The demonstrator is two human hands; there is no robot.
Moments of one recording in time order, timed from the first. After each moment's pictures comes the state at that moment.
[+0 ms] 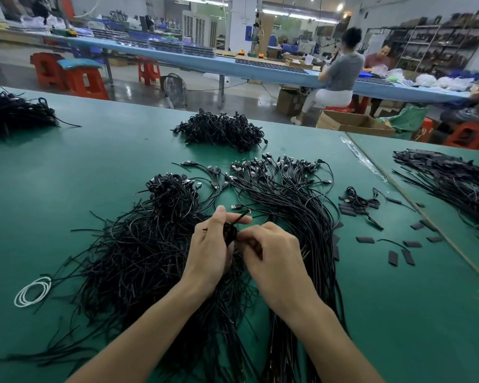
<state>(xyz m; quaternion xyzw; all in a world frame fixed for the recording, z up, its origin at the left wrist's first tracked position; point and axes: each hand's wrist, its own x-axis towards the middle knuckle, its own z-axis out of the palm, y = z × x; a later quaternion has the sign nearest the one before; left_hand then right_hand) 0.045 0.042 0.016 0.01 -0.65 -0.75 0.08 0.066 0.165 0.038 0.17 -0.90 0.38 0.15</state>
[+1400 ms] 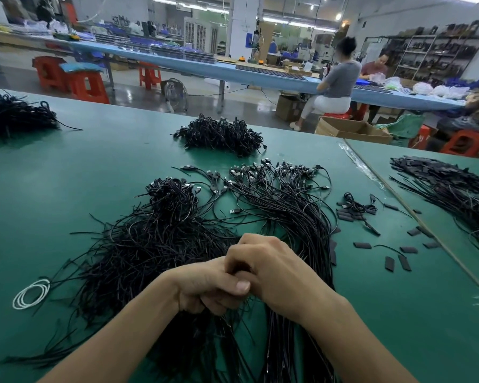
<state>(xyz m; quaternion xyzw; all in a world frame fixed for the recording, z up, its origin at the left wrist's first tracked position) 0.050 0.013 0.023 -0.18 -0.53 -0.68 -0.47 0.072 0.176 0.077 0.33 -0.91 0.24 -0.03</state>
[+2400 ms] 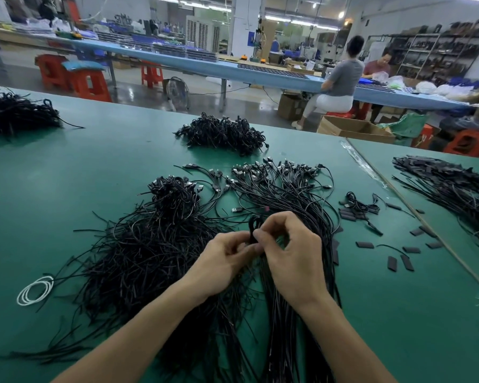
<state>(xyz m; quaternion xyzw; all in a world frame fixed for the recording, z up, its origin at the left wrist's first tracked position) 0.043 0.034 0.006 -0.14 -0.76 -0.63 -0.03 0.059 0.179 0.048 0.15 -0.84 0.48 0.22</state>
